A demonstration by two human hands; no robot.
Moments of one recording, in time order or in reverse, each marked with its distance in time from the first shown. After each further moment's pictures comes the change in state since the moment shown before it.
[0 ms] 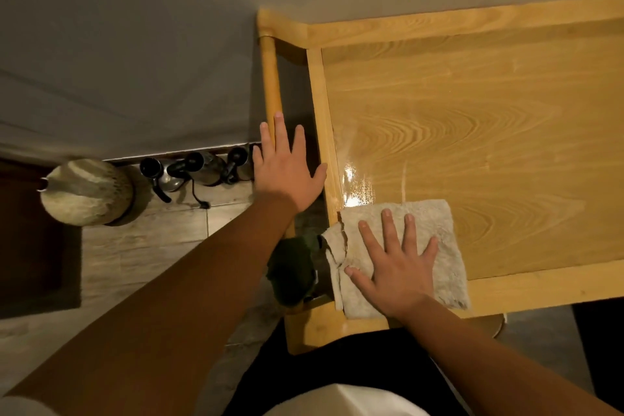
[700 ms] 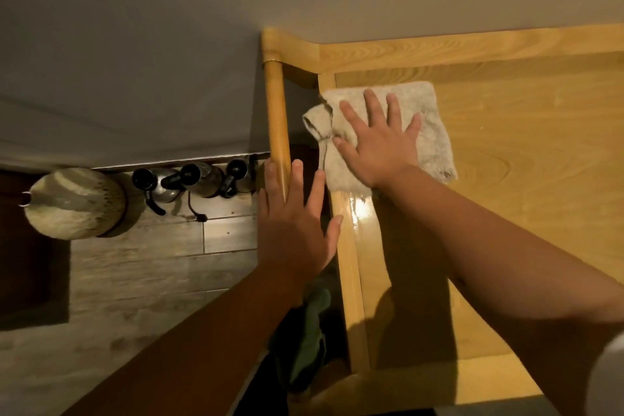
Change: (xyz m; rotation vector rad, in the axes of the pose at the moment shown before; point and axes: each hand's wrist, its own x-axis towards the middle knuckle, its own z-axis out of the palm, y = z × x) left_hand 0.002 -0.003 0.011 -0.024 0.088 0.090; right_hand 0.273 -0.017 -0.114 0.042 0.205 -0.064
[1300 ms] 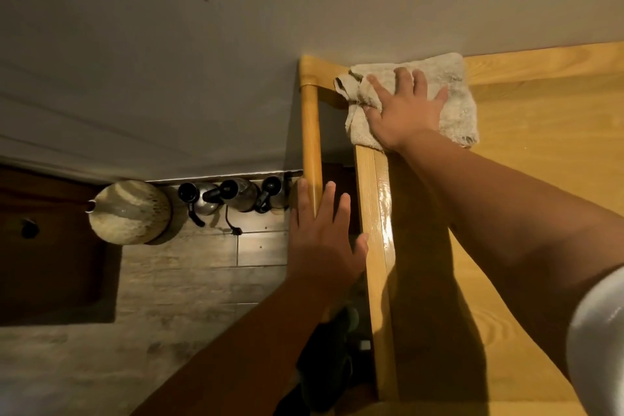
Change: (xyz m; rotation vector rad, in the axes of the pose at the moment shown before) left_hand 0.000 0.003 -0.008 -0.001 -0.124 -0.041; right_hand 0.082 -0.005 -0.024 -0.054 0.063 0.044
